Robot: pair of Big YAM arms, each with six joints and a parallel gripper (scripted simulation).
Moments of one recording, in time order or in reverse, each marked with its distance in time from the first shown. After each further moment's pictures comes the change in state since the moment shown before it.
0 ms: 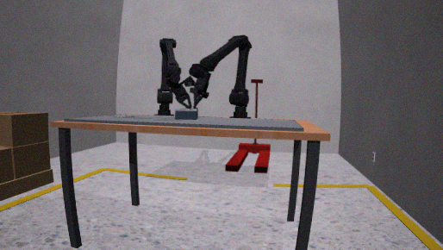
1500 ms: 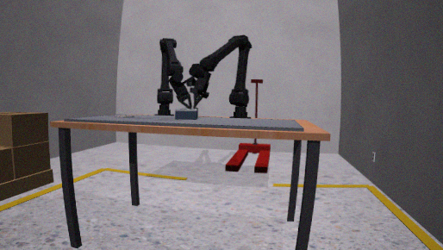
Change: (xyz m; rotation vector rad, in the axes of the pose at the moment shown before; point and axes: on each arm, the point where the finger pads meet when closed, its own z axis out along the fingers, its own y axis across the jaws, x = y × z) left arm 0.000 0.000 0.000 0.000 0.000 0.000; right arm 0.000 0.000 0.001 0.000 0.081 0.002
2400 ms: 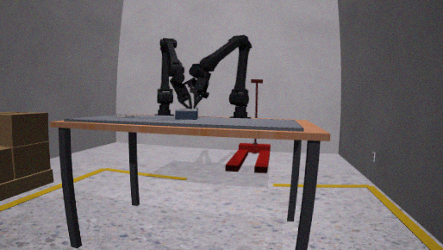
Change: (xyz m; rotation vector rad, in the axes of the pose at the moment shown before) left arm 0.000 0.000 0.000 0.000 0.000 0.000; right arm 0.002 0.001 0.006 -0.005 0.037 0.001
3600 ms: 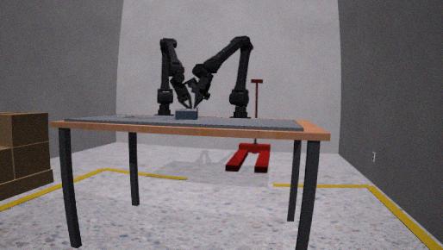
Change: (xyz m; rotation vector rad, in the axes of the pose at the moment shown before) left arm 0.001 0.001 -0.001 0.076 -0.082 0.013; right arm 0.000 0.000 0.000 0.000 0.000 0.000
